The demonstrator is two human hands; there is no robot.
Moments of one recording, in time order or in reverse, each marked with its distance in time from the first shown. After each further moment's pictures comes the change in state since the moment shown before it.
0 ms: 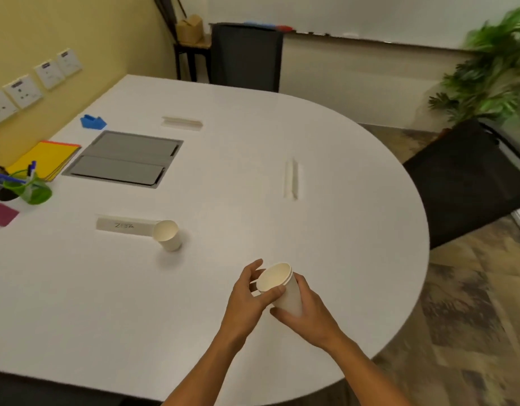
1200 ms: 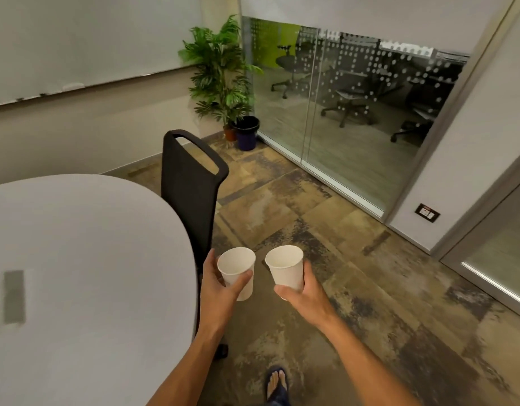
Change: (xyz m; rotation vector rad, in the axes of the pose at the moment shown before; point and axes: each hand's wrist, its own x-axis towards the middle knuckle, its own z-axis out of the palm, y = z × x) left_hand 0.021 0.039 0.554 0.262 -0.386 0.276; right_hand -0.235 0.261 -0.428 0.389 0.841 0.264
